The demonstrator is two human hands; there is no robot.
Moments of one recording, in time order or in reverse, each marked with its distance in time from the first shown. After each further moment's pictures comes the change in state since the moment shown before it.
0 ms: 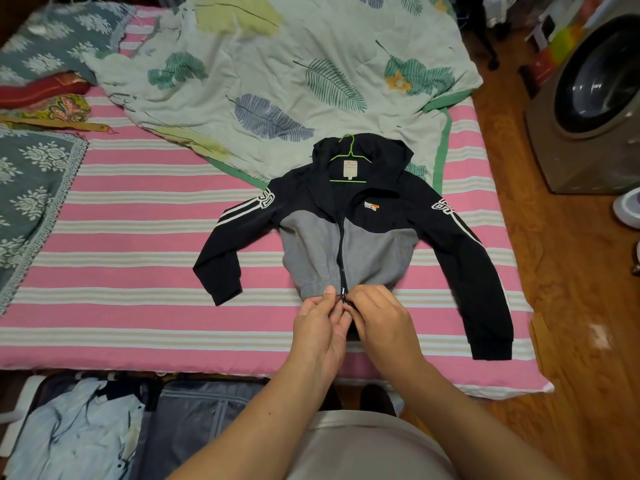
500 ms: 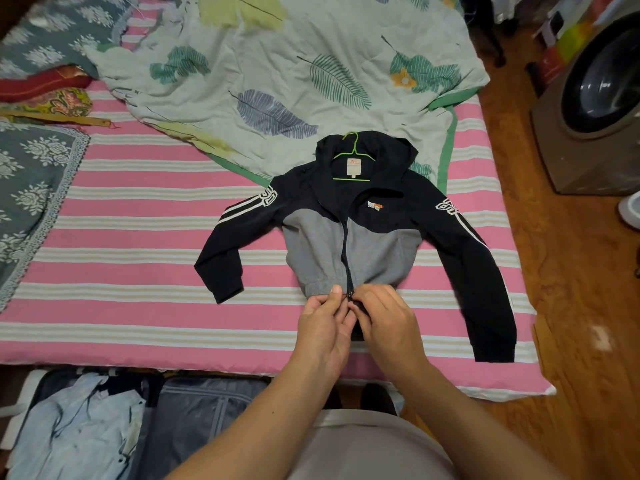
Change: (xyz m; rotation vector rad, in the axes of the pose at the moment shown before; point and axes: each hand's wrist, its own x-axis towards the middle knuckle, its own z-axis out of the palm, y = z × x) left_hand 0.003 0.001 0.003 0.014 -0.019 -0.003; right_hand 0.002 0.005 0.005 0.034 0.072 0.004
